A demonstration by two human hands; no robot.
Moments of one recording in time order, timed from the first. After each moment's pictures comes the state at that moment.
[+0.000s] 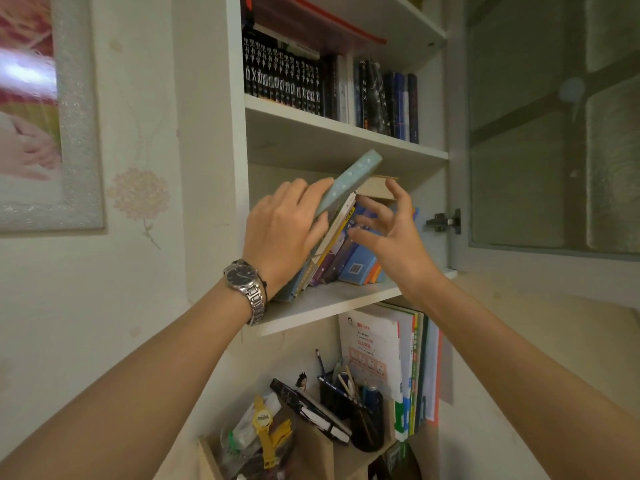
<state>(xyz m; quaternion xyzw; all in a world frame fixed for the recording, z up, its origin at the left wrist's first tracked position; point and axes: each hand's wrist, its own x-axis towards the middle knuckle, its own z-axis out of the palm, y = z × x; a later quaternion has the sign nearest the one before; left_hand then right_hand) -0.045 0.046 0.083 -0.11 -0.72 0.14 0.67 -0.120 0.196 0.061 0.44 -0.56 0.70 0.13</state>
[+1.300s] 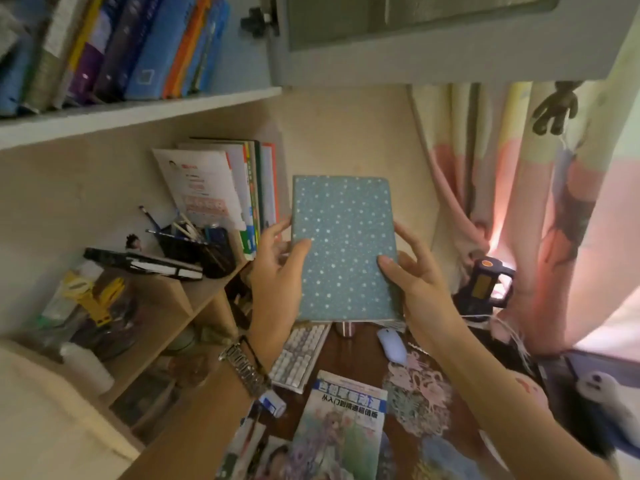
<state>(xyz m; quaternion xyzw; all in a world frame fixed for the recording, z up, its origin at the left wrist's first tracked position) -0.033 0.225 -0.185 -0.08 -0.67 -0.72 0.16 -0.012 0.397 -0.211 0.06 -0.59 0.80 0.10</state>
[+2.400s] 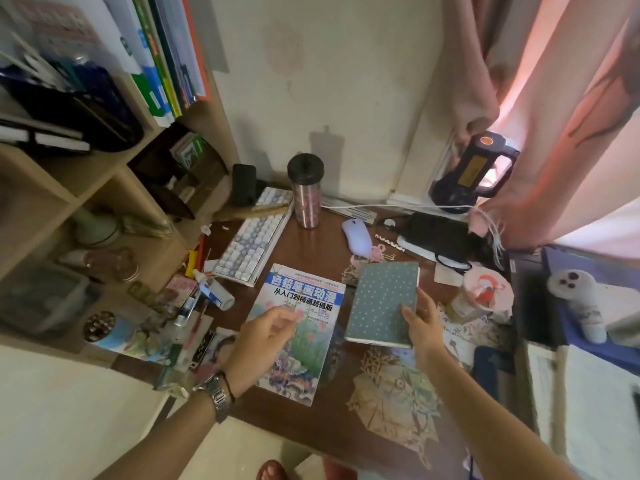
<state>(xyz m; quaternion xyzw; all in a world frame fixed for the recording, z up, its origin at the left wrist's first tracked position) -0.003 0.247 -0.455 -0.05 -0.88 -0.43 -0.17 0.004 0.519 -0.527 -0.41 -0.59 0.70 0.00</state>
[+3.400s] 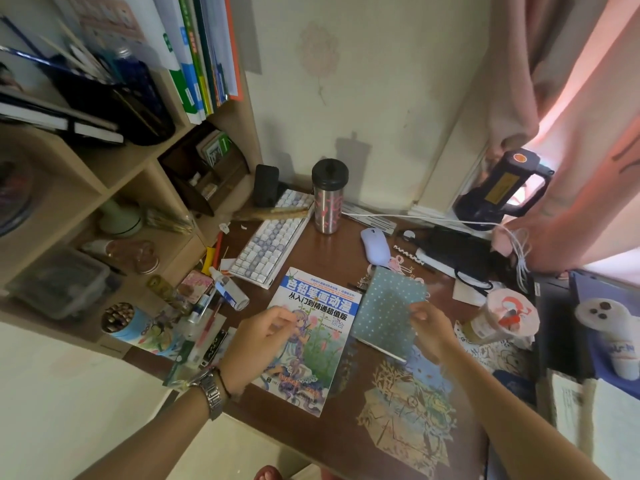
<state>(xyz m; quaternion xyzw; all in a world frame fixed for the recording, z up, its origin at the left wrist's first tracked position) -0.015 0.218 -0.461 -0.03 -0.88 -0.44 -0.17 -0.034 0.534 -0.541 -0.30 -0.83 0.44 -0.15</state>
